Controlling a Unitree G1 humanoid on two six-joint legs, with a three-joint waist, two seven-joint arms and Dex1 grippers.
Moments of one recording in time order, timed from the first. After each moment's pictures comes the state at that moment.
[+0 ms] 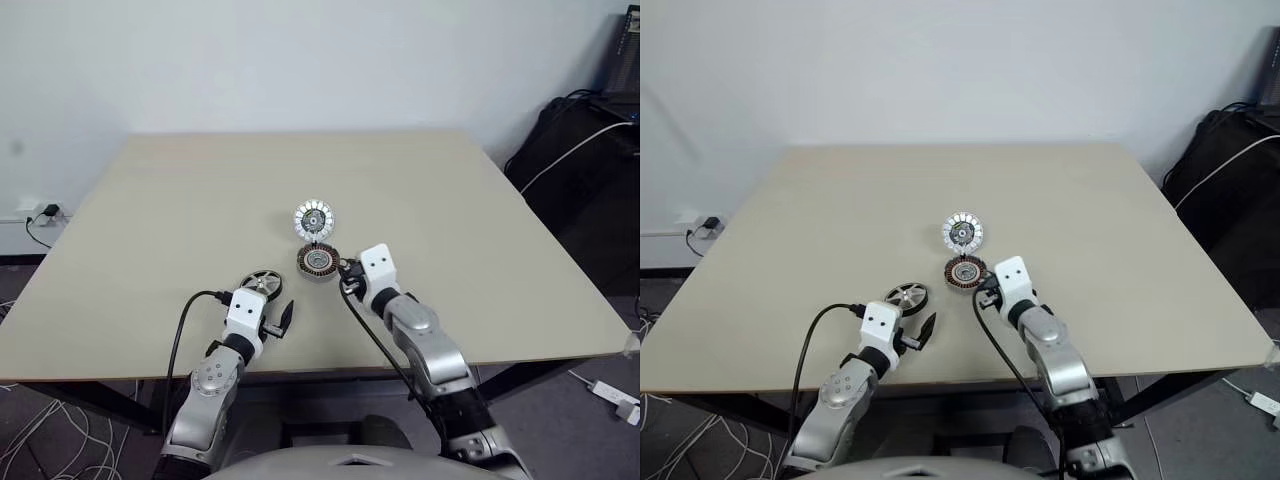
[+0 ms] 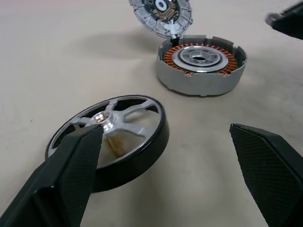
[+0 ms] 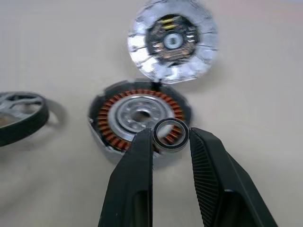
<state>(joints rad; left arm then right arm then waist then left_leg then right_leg) 0.20 0.10 -0.18 -0.05 0.02 0.08 -0.24 -0.19 -0.11 0.21 0.07 0.00 0.38 0.28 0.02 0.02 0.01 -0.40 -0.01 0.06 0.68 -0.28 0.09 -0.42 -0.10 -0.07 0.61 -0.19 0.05</state>
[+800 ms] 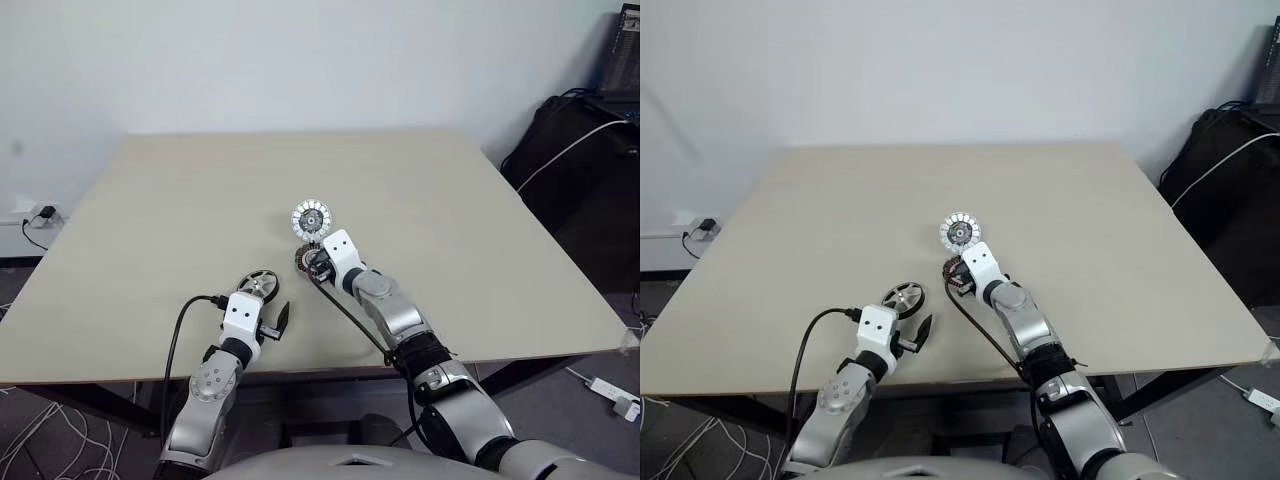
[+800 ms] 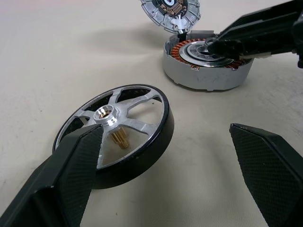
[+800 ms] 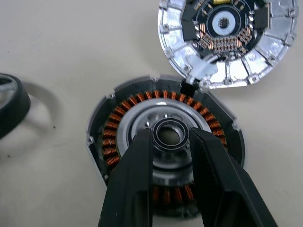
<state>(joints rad) 0.22 0.10 -0.17 -0.05 0.02 0.06 -0.20 -0.48 -0.02 0.23 0.54 -0.05 0.30 0.30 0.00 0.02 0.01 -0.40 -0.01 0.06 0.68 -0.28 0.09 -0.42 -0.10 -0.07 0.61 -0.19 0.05</state>
